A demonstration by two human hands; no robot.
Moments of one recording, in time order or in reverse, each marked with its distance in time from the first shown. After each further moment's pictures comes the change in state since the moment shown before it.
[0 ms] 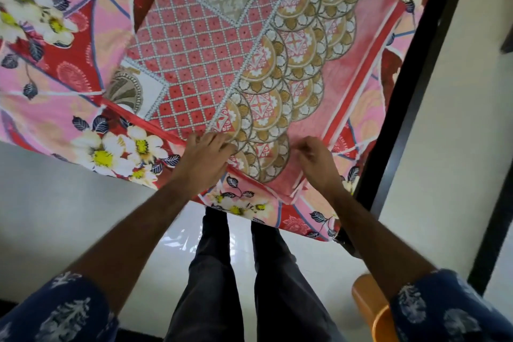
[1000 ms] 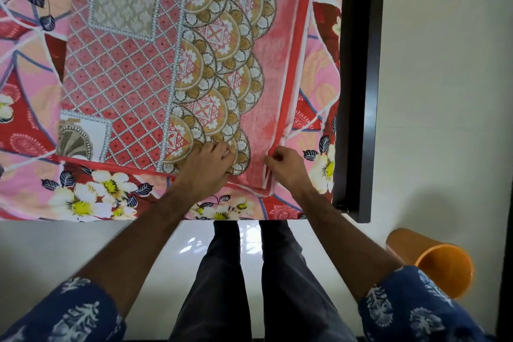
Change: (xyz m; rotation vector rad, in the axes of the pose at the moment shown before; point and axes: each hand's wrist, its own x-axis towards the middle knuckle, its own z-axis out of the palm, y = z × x) left_hand 0.064 0.072 -0.024 0.171 -0.247 0.288; right_hand -0.030 0.028 0.008 0.337 0.046 0.468
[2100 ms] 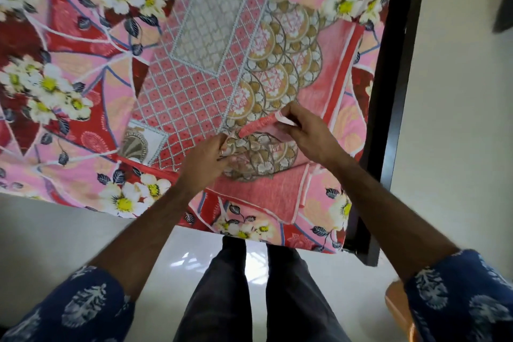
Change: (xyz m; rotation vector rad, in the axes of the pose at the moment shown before) left_hand -0.035 -0.081 -0.043 -0.814 0.345 -0.483; right_hand -0.006 -0.182 -0.053 -0.128 -0.246 -0.709
